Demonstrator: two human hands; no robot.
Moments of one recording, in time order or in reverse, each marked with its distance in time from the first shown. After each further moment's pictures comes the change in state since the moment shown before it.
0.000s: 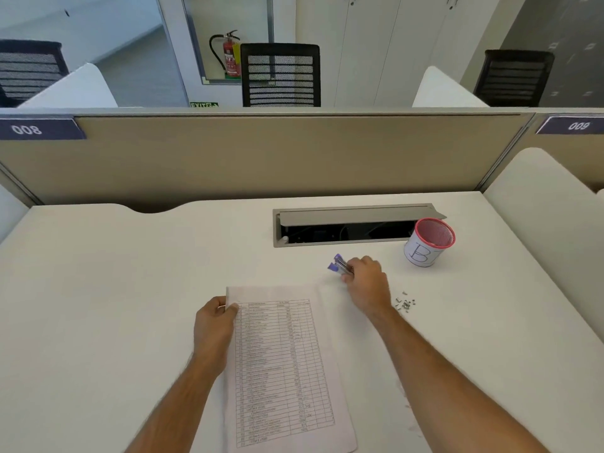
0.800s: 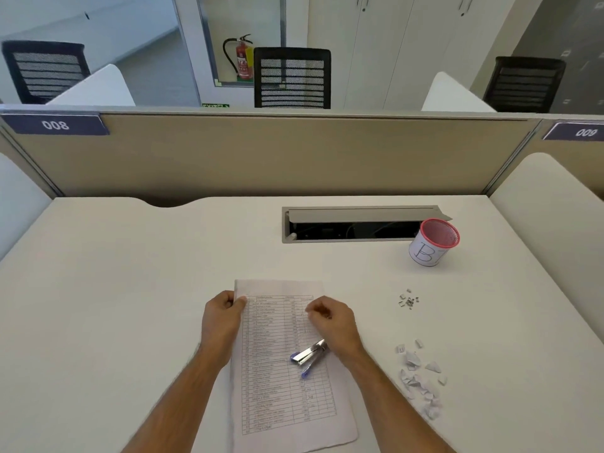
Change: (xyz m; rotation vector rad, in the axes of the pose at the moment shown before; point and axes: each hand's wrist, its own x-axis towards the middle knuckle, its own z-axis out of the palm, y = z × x) left_hand -0.011 -0.001 -0.010 0.029 -0.016 0.026; right_hand -0.101 -0.056 0.028 0.856 -0.234 0.146
